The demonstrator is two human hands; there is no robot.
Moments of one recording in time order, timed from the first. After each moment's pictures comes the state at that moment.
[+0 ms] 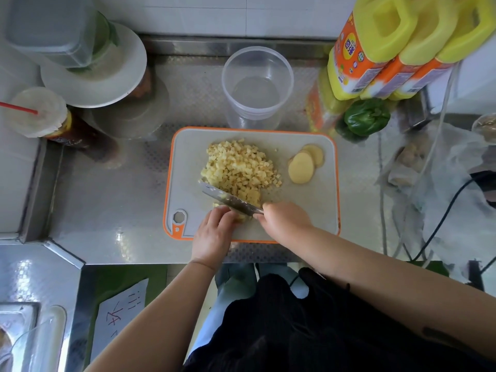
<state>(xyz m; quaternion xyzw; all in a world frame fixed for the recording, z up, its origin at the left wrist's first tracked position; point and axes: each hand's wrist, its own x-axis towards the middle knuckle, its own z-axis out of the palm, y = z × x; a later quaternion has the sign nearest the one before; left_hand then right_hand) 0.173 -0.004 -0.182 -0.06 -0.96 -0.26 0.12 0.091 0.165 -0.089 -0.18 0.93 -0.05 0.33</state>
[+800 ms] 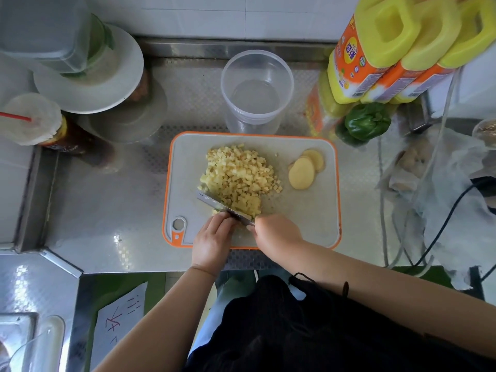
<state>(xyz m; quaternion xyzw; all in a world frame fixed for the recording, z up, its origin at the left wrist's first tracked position) 0.166 -0.004 -0.184 -0.05 -0.95 -0.28 0.12 0.103 0.151 -0.087 -0.17 0.92 -0.06 0.35</state>
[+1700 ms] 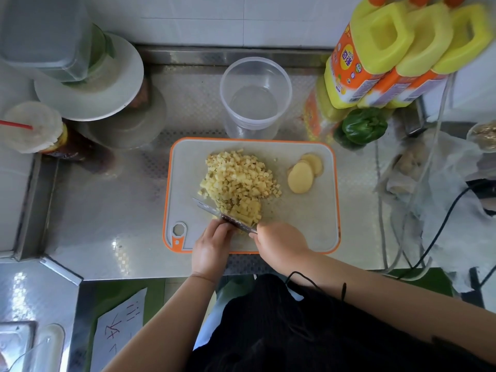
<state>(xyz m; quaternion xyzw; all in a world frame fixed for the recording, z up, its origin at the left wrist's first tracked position) 0.169 -0.005 -0.181 0.02 -0.94 -0.32 0.09 0.109 0.157 -0.080 -0.21 0.92 -0.06 0.32</state>
